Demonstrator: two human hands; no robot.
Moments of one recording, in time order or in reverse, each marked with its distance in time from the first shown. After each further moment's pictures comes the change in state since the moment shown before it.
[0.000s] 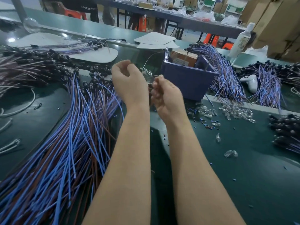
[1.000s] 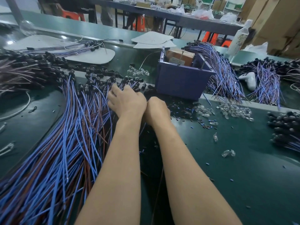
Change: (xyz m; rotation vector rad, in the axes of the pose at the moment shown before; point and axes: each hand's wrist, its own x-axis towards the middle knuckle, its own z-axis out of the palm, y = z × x) left_hand 0.015 -0.045 -0.010 1.214 -0.279 0.050; right_hand 0.005 0.022 -0.006 -1.576 0.041 0.066
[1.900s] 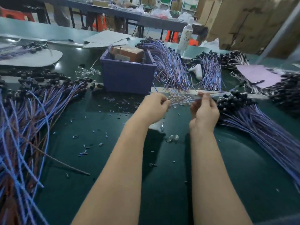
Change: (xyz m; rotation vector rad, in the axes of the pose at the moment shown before) left_hand -0.098 0.102 0.075 -0.206 -0.578 0.711; right_hand -0.050 0.190 -0.104 1.531 0.924 0.269
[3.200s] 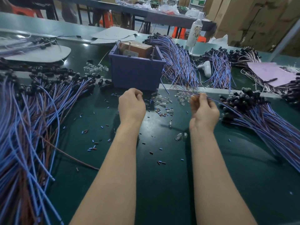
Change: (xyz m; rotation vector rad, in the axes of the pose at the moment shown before) left_hand -0.011 -0.055 -0.016 -0.058 0.549 -0.308; right_hand -0.005 0.021 0.007 0.203 -0.075 0.087
